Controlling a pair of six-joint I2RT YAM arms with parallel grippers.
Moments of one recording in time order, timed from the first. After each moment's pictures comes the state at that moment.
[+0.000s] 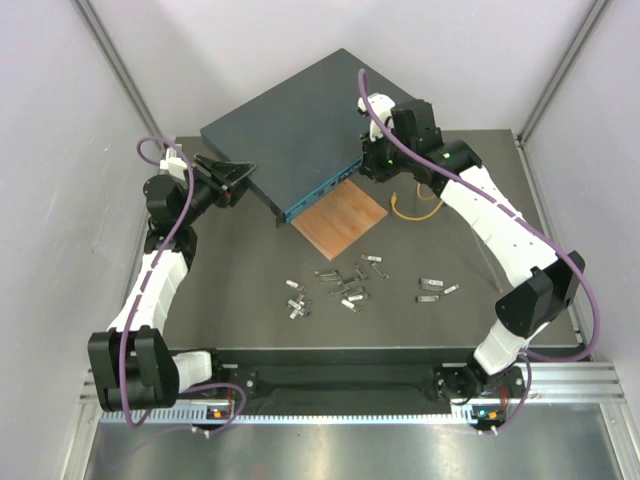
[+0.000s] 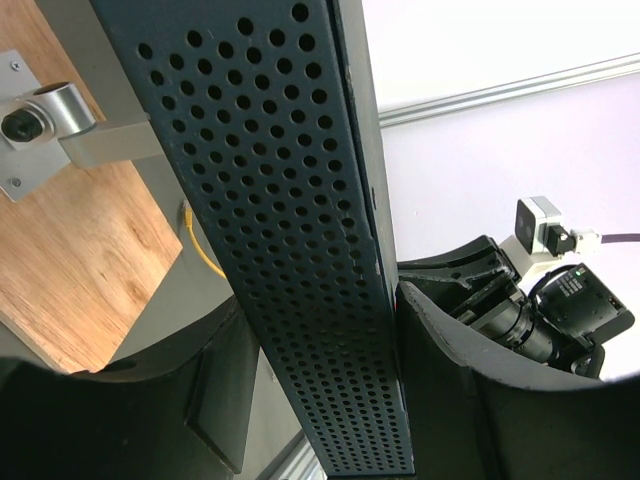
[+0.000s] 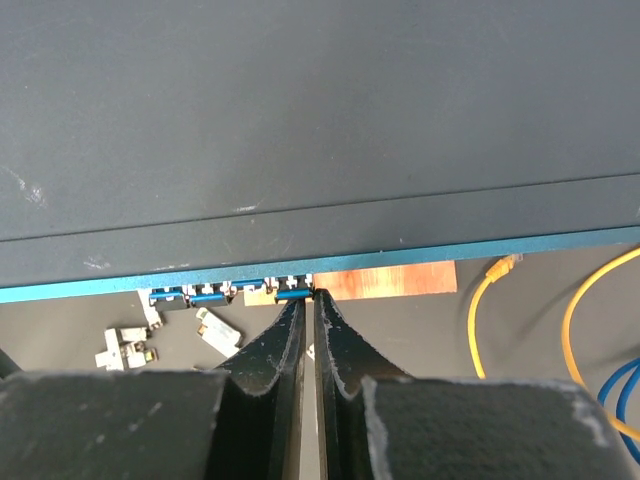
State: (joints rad) left arm 0.06 1.22 0.85 0.37 0.67 -1.27; right arm 0.55 1.67 1.80 -0.70 -0.16 0.00
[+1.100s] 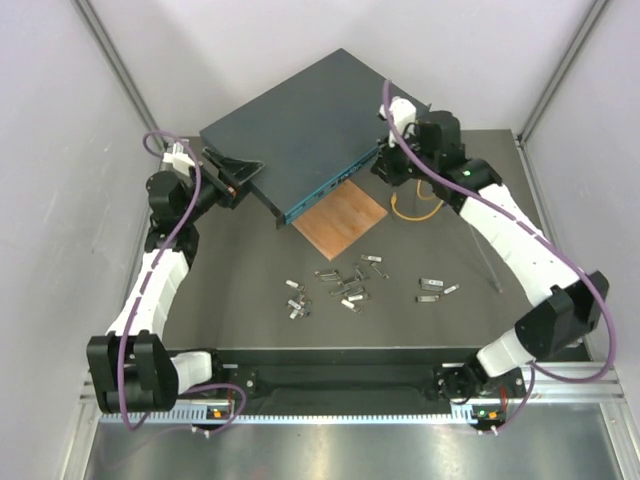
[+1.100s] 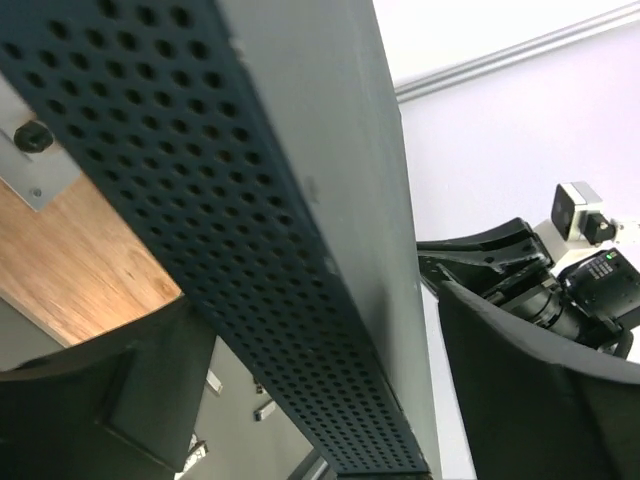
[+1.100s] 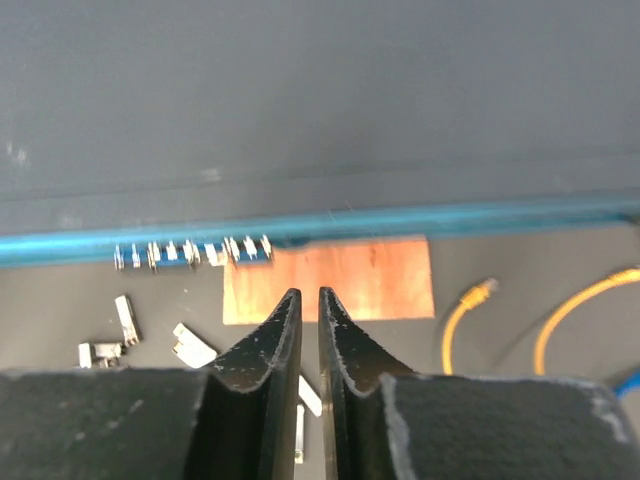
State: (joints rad) left arm 0.04 1.20 0.89 0.29 0.67 -1.13; right arm 0.49 1.54 1.58 -0.50 -0.22 -0.05
